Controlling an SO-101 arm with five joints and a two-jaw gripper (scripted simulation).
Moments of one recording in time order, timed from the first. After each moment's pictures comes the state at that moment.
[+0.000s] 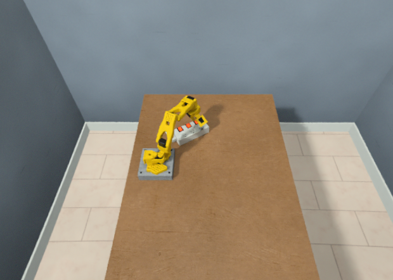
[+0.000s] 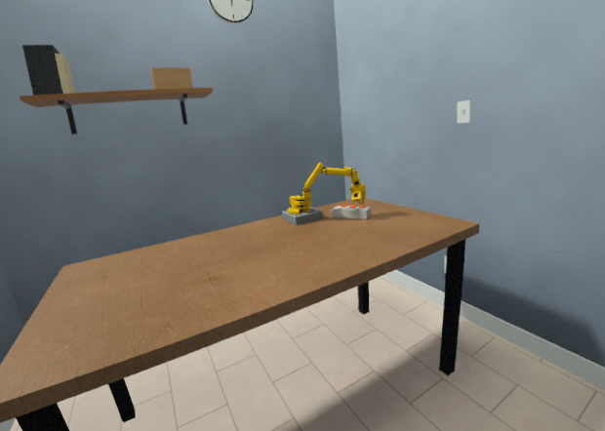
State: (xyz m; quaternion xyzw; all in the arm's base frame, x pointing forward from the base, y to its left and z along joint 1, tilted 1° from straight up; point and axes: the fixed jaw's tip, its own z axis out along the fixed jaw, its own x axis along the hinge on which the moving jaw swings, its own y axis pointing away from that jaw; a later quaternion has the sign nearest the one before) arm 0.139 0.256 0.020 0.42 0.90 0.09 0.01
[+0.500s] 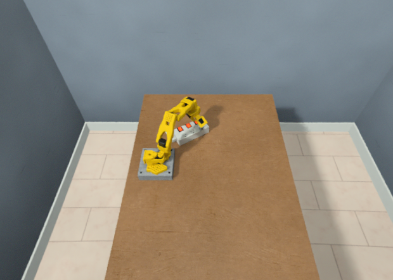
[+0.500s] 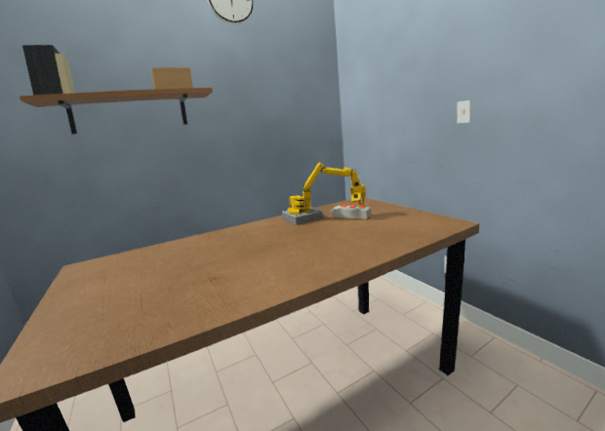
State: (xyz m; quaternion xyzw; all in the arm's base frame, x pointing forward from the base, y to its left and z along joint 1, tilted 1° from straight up) arm 0.139 0.256 0.017 0.42 0.90 0.10 0.01
